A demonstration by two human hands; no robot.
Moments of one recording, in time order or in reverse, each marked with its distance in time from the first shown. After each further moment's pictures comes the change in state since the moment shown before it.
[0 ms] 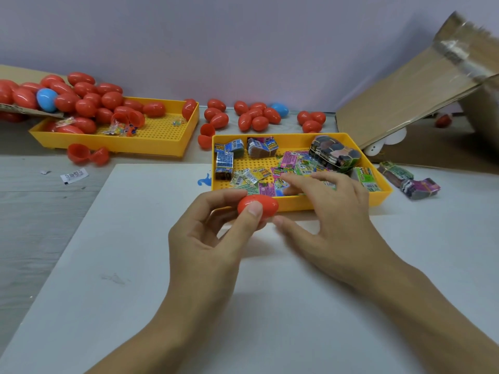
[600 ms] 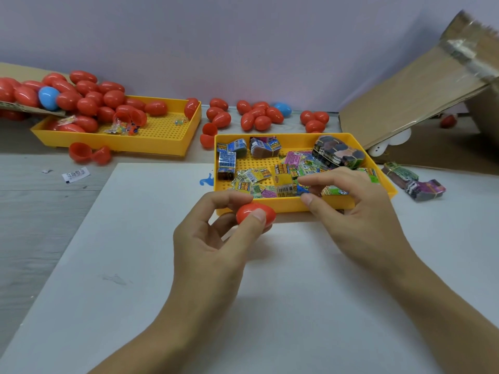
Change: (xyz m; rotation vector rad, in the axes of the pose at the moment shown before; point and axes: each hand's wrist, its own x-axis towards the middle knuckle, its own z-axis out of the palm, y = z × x) left_hand 0.000 0.002 0.000 -0.019 -0.036 -0.041; right_hand 0.005 0.012 -0.005 0.451 0.165 0.064
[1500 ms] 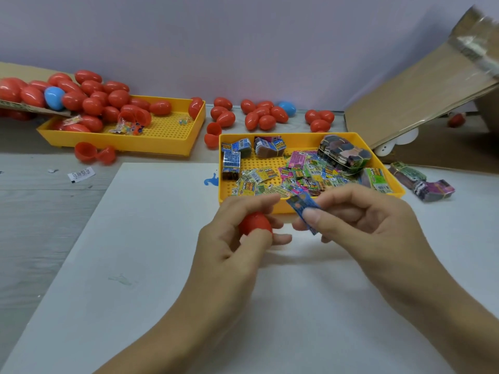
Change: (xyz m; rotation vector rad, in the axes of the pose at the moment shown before) left_hand 0.000 0.002 0.000 0.090 -0.202 -0.033; right_hand -0.021 -0.029 -0.007 0.551 -0.103 0.187
